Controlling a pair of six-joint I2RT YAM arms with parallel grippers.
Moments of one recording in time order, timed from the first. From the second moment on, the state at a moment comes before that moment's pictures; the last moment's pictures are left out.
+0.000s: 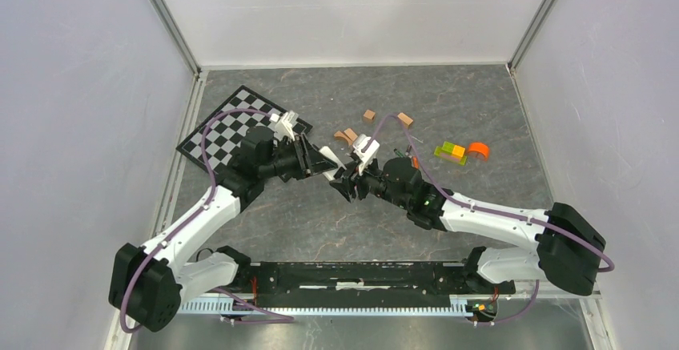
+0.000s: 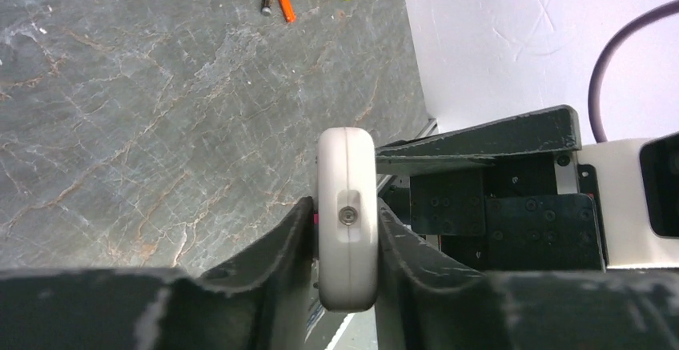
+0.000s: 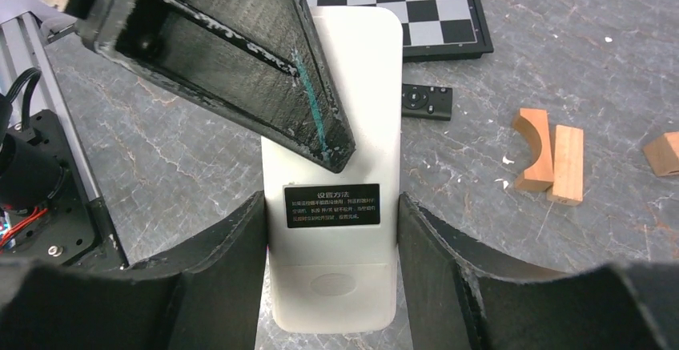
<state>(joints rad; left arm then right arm) -0.47 1.06 0.69 -0.03 0.56 -0.84 1.00 1.26 0.67 0.37 0.02 0.09</state>
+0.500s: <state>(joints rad) -0.44 1.10 0.73 -0.04 0.60 -0.82 0.87 1.18 0.64 0.38 -0.08 0.19</state>
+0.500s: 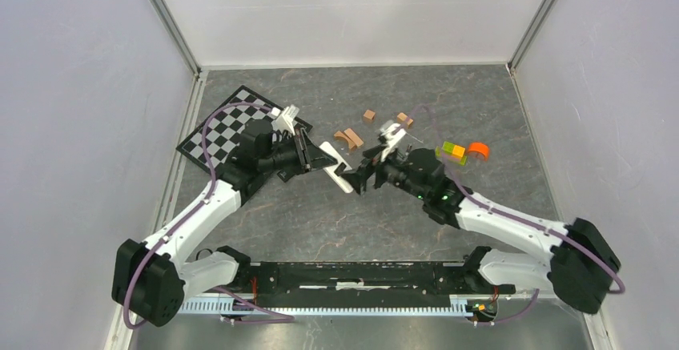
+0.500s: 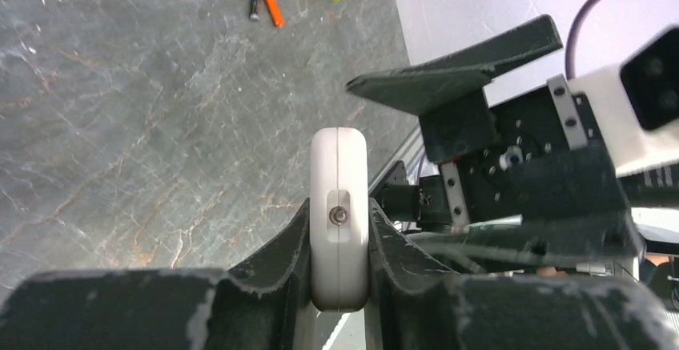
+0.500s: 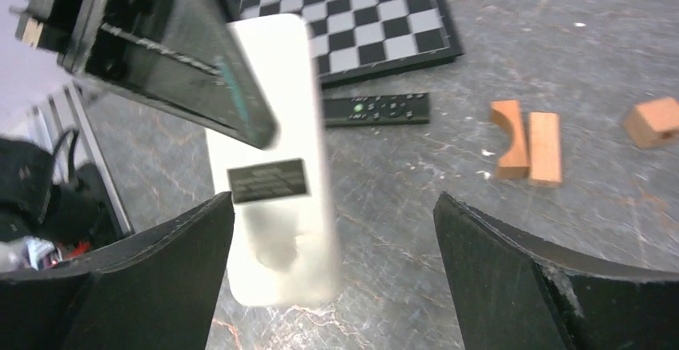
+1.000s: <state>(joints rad) -0.39 1.09 0.79 0.09 0.69 -0.92 0.74 1.05 0.48 0.62 -0.18 0.93</state>
